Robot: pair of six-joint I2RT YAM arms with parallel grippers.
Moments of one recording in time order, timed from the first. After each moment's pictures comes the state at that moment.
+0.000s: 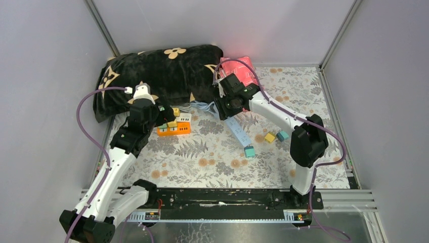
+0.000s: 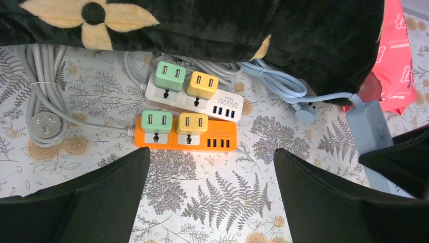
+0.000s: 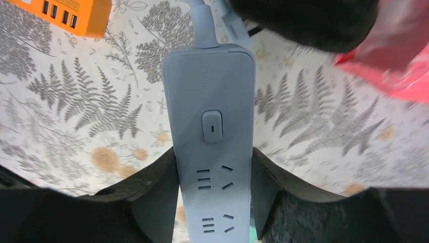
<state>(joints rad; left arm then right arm) -0.29 0.89 0.92 -0.53 -0.25 -0.44 0.67 1.87 1.64 -0.78 -0.06 0.09</state>
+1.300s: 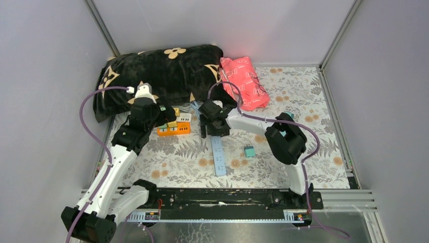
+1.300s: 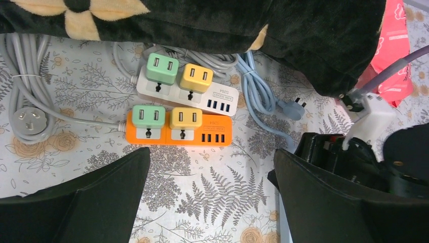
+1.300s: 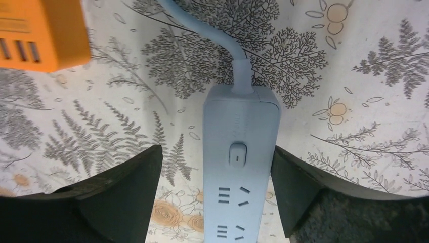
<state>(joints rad) -0.28 0.92 0.92 -0.53 -0.21 -0.46 0.88 2.06 1.53 -0.64 0.12 0.72</state>
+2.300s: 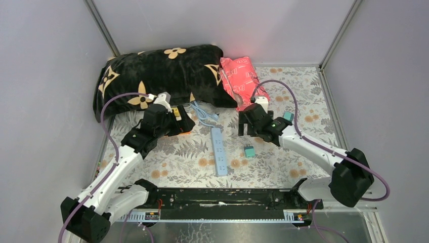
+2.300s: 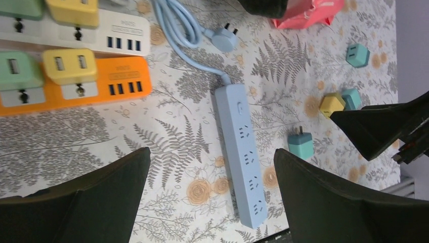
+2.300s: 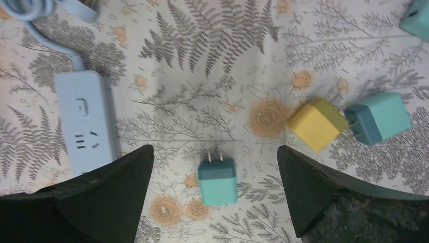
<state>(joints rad) -0.41 0.93 0.82 -0.48 0.05 -0.59 0.73 1.35 0.97 -0.53 0.38 0.56</state>
